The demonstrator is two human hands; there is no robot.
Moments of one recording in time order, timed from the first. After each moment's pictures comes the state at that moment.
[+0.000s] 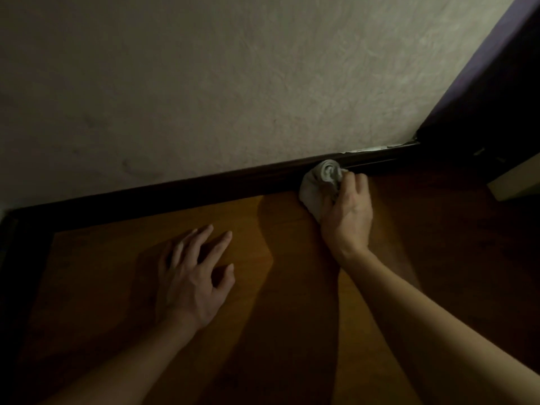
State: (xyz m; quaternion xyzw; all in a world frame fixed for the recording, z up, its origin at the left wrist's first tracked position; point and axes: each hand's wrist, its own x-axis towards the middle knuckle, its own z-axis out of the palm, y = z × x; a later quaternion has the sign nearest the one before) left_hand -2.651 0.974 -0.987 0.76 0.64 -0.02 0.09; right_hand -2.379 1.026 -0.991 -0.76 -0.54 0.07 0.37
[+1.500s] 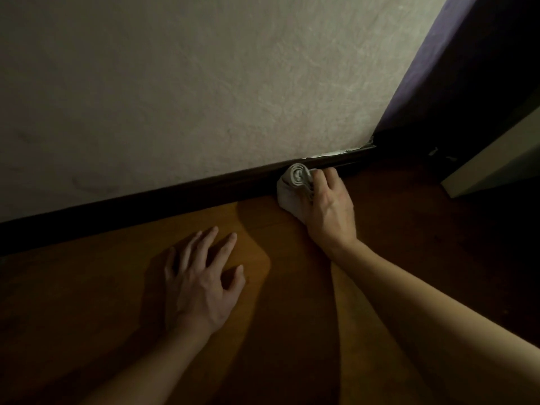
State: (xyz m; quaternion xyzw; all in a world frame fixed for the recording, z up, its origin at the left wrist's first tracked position) left_hand -2.581 0.971 -0.988 0.76 0.64 0.00 0.11; right_hand -2.335 1.030 -0.984 -0.71 -0.63 0.04 0.30
